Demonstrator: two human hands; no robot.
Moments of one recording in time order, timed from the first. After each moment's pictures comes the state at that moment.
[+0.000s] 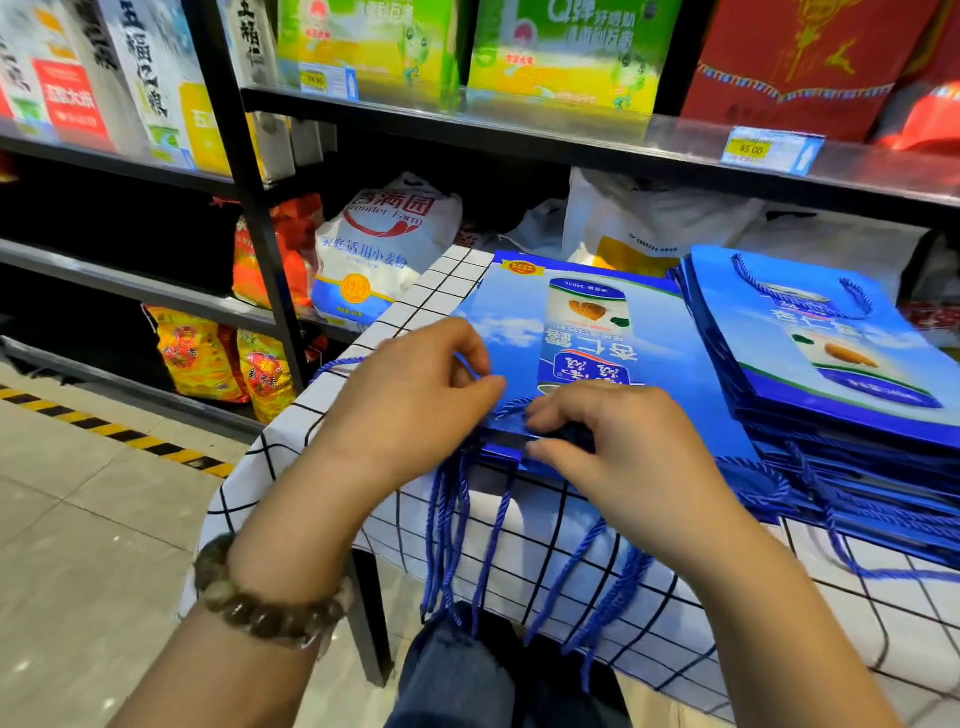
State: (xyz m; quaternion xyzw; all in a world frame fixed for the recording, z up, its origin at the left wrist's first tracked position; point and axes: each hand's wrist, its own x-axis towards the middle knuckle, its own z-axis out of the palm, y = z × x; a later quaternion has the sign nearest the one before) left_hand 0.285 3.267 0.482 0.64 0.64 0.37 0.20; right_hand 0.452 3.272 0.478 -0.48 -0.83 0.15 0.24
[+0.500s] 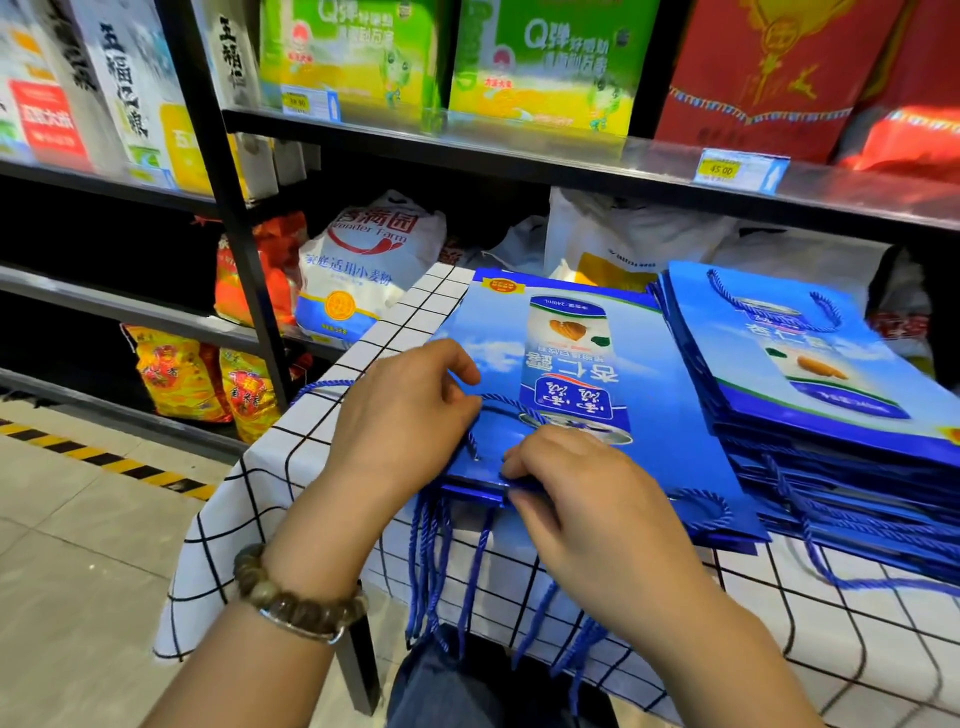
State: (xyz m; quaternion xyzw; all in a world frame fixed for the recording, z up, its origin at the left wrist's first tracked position) left_hand 0.290 3.290 0.466 0.65 0.64 0.40 0.10; right_hand 0.448 3.252 0.463 -0.43 -0.86 0.01 0.26
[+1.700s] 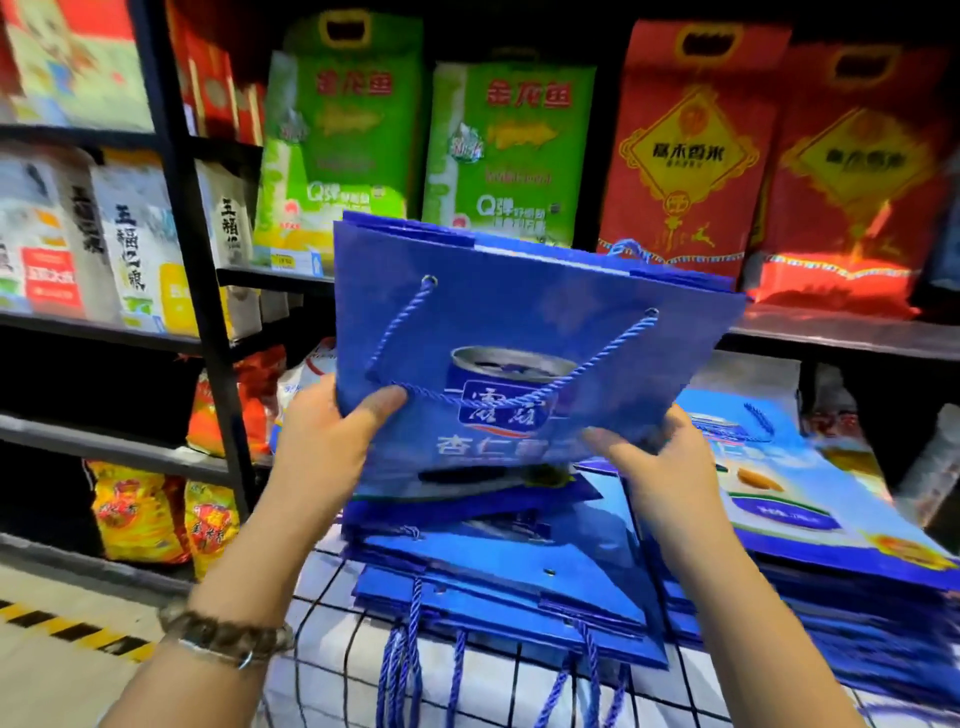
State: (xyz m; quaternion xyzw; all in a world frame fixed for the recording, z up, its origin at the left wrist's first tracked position) left_hand 0.271 3.321 0.528 0.54 0.46 0.67 0.21; right_hand 0.496 3.341 0.515 -0.41 -0.58 0.31 0.63
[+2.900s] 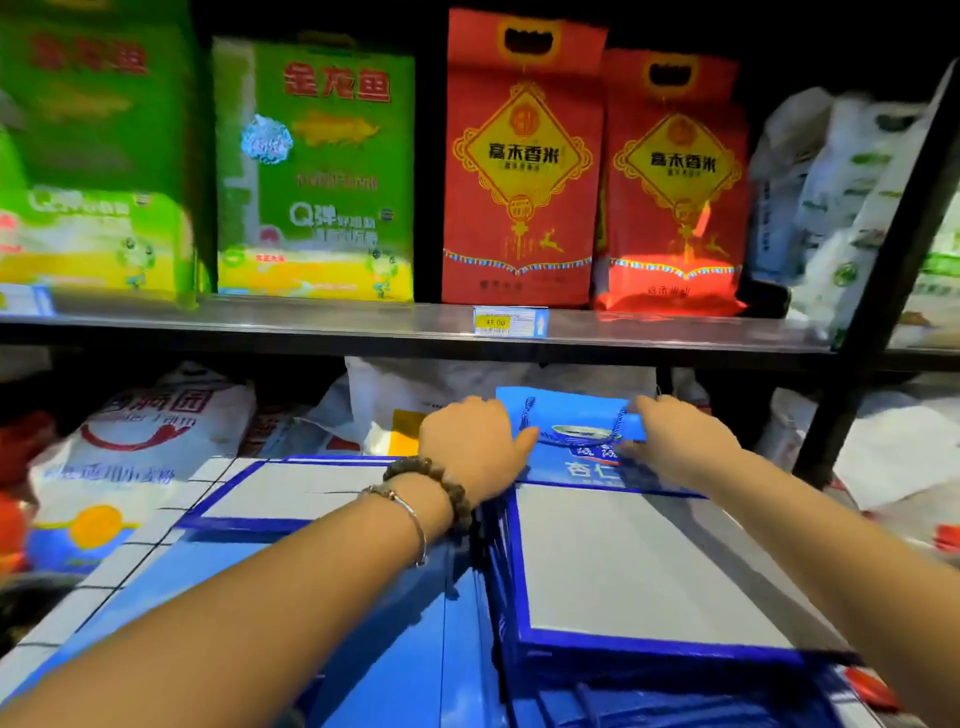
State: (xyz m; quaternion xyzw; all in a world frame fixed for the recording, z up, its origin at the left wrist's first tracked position) left_hand 0.499 3.495 0.510 0.80 0.56 0.17 -0.12; right_hand 0.700 3.474 0.521 -0.77 -0.63 -0.09 0.04
